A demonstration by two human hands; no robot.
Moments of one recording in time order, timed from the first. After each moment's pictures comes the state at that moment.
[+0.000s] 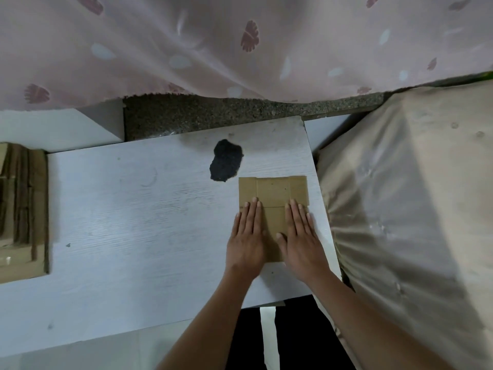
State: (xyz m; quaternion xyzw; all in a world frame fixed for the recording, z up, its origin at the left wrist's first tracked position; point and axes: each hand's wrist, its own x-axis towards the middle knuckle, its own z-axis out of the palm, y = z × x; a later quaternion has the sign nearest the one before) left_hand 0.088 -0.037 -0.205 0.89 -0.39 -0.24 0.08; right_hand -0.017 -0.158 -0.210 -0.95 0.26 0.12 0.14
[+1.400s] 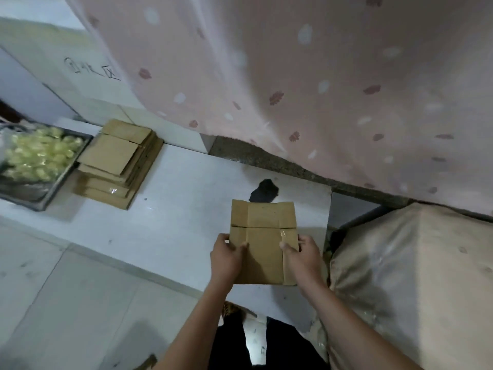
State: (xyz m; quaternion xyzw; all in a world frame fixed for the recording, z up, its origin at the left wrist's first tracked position) left_hand 0.062 -0.018 -0.044 0.82 0.22 -0.21 0.48; right_hand 0.021 -0.190 -0.067 -0.73 0.39 0.06 0.55
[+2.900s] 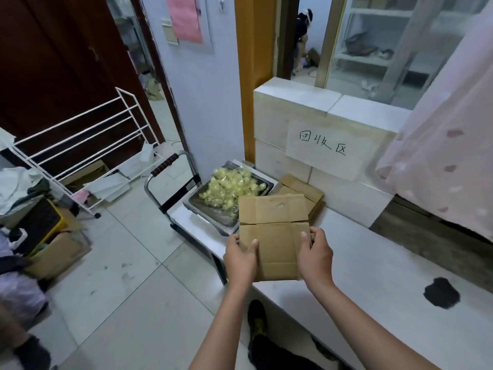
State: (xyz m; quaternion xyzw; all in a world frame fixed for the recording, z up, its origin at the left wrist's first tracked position) left_hand 0.165 0.448 0.051 0.74 0.33 0.05 0.58; right_hand 0.189 0.293 0.048 -0.83 0.15 -0.05 0.53
